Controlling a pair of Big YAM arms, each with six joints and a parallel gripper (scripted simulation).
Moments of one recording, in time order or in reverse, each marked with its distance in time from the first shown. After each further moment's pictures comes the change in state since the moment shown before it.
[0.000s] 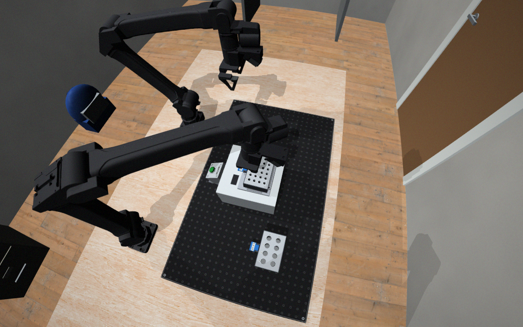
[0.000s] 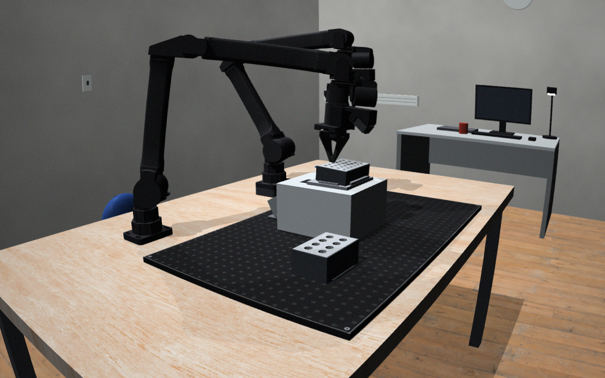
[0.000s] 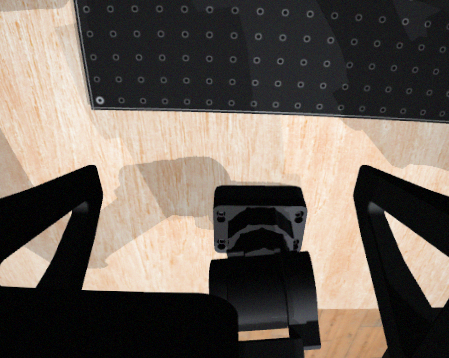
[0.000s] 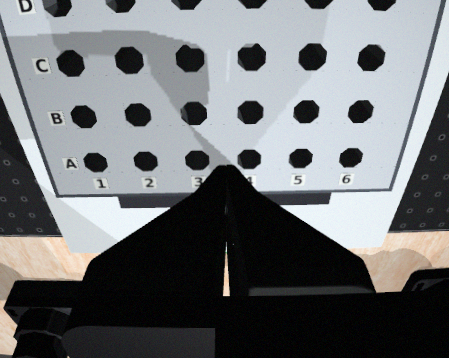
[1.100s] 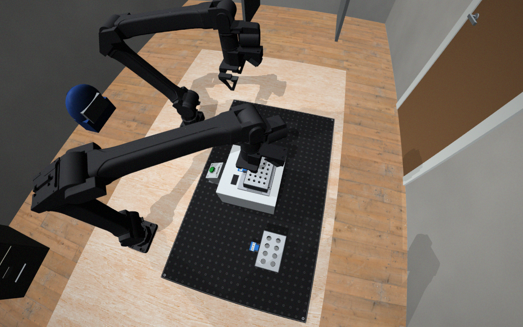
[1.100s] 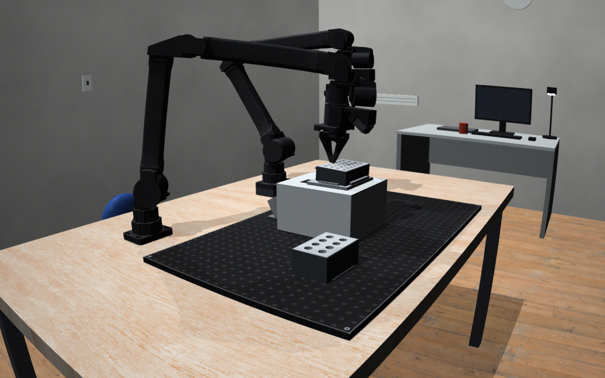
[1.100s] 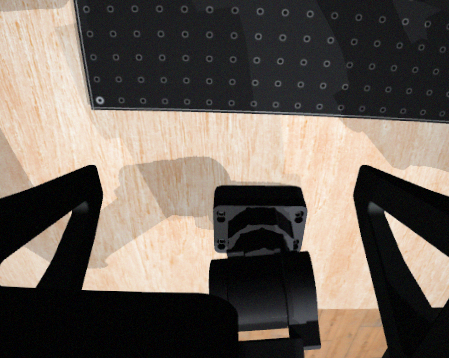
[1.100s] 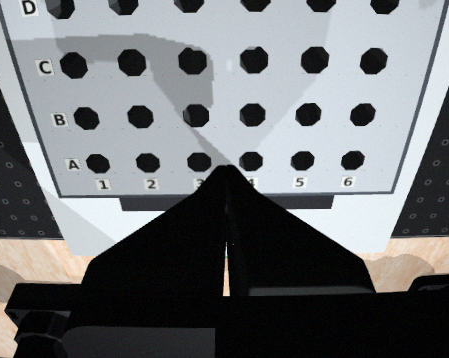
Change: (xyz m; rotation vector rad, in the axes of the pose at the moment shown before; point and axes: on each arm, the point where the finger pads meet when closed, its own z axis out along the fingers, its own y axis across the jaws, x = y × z) left arm 0.000 0.000 0.000 0.000 0.000 0.000; right arm 0.000 0.001 0.001 -0.009 -0.013 -0.001
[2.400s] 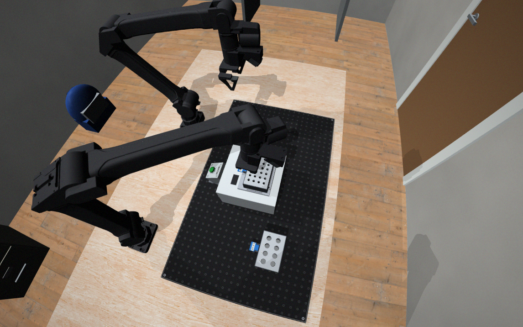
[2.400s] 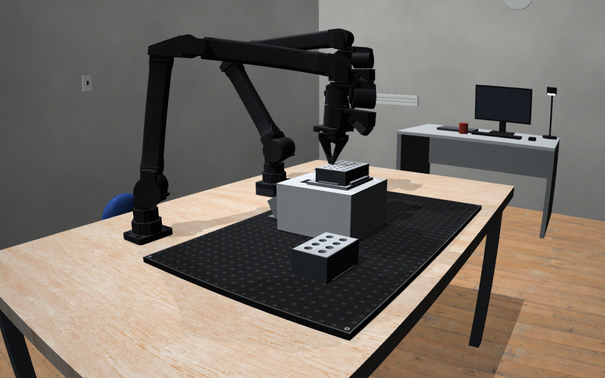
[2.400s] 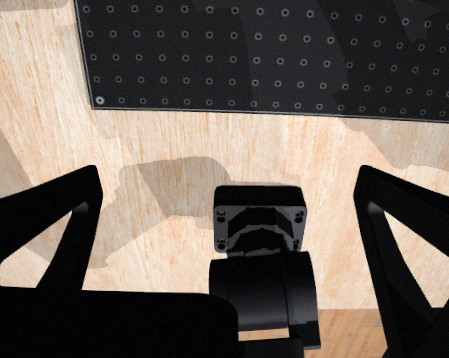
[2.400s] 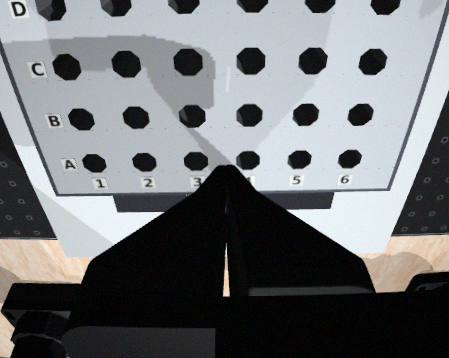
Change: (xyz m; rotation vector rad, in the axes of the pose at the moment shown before) left arm 0.000 0.000 0.000 0.000 0.000 0.000; right arm 0.002 -0.001 0.004 0.008 0.009 -0.001
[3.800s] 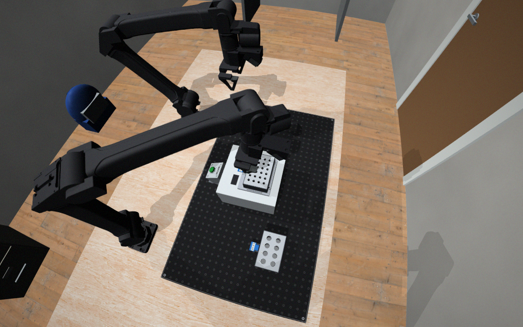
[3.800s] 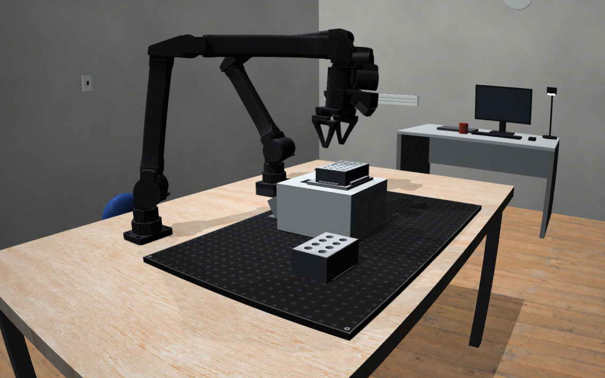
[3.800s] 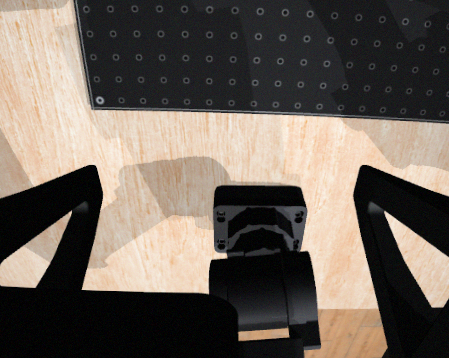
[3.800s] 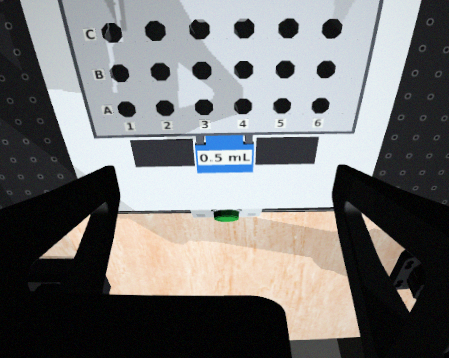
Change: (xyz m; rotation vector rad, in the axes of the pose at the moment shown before) left arm 0.000 0.000 0.000 0.000 0.000 0.000; right arm -0.002 0.000 -0.048 -0.001 0.002 0.003
